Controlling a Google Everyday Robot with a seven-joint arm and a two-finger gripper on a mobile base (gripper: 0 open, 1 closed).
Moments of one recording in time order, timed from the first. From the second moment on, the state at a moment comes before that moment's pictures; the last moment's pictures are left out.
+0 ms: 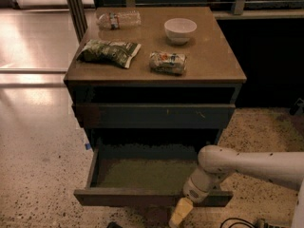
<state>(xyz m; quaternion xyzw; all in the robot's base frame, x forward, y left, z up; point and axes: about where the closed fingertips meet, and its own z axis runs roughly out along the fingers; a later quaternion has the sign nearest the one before) 0.394 -0.110 0.427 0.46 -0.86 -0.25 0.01</state>
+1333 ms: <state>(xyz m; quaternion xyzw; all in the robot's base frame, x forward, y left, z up) 0.323 -0.124 0.448 0.45 -0.84 -0.31 0.05</state>
